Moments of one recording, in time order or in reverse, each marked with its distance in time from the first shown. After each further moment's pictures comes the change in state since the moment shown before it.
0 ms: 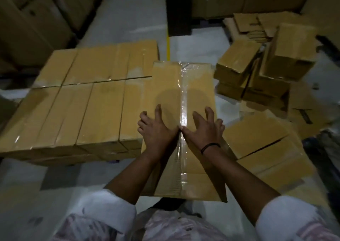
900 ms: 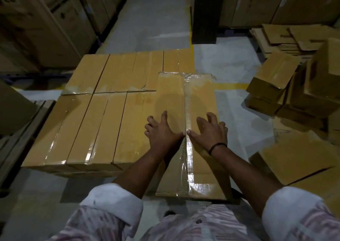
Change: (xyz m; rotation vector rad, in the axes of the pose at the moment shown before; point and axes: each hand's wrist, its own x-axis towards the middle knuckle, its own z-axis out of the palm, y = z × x) left_hand 0.206 -0.208 -0.061 -0.020 -0.114 -0.036; right_hand 0.096 -0.242 0.120 -0.069 -0.127 -0.106
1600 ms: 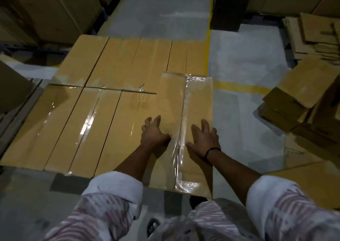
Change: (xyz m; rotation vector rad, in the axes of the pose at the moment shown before) left_hand 0.199 0.009 0.065 -0.124 -0.266 -0.153; right_hand 0.213 0.029 0.051 -0.086 -0.343 -0.172
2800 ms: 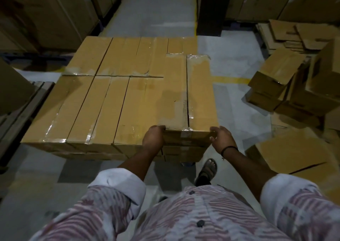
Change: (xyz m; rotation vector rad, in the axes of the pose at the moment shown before) left_hand -0.205 -0.141 0.021 0.173 0.063 0.318; right_hand -0.230 -0.006 0.095 0.257 0.165 0.210
